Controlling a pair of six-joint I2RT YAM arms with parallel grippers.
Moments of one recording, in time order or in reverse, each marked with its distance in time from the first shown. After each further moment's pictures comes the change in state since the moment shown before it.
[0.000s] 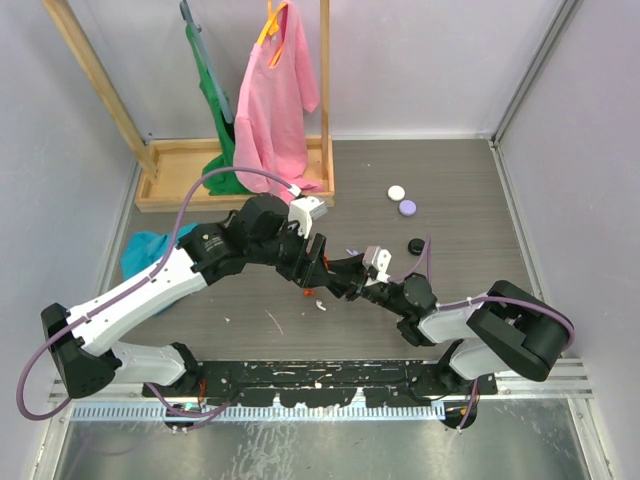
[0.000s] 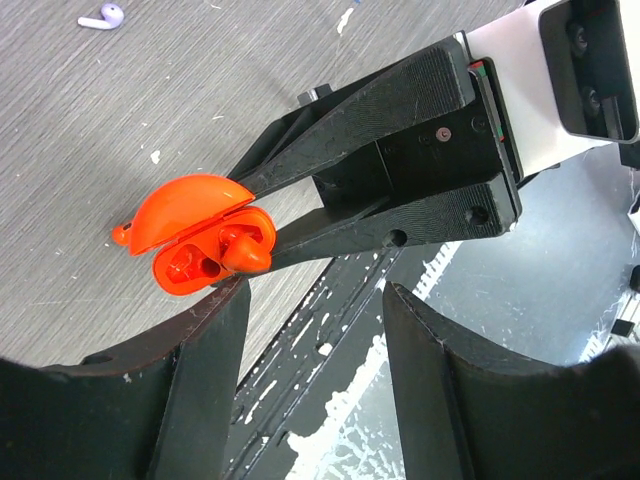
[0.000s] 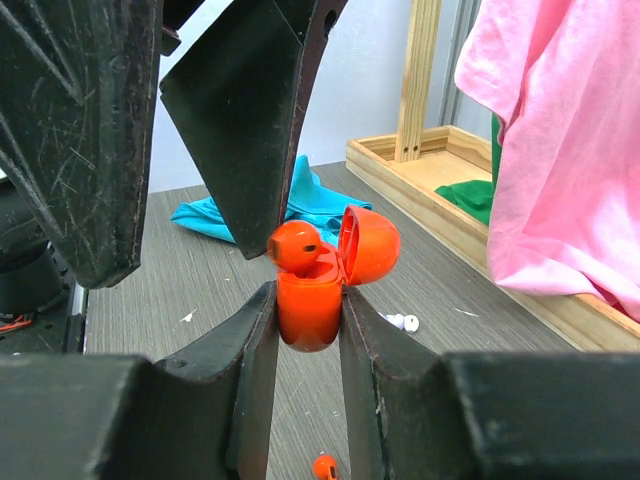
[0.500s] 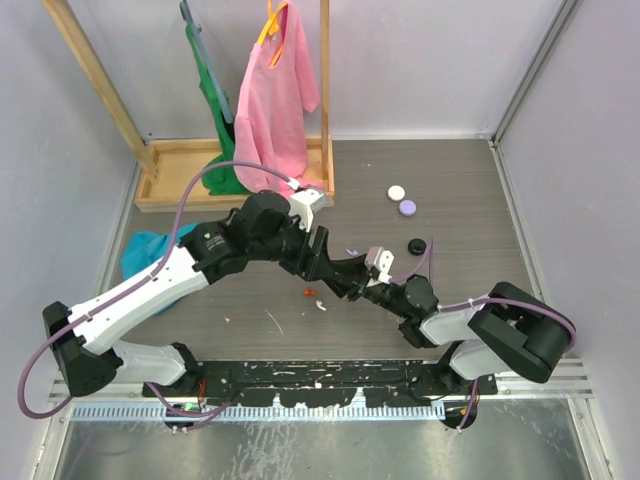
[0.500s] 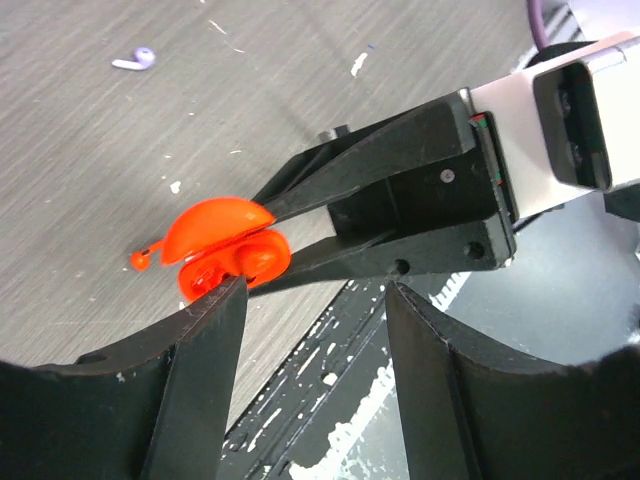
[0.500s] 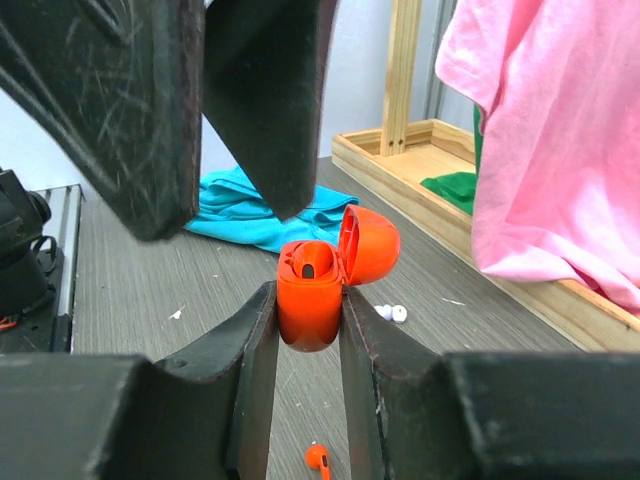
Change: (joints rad) left arm 0.000 0.023 0.020 0.050 -0.043 -0.022; right arm -0.003 -0.008 -0.016 0.000 0.027 -0.006
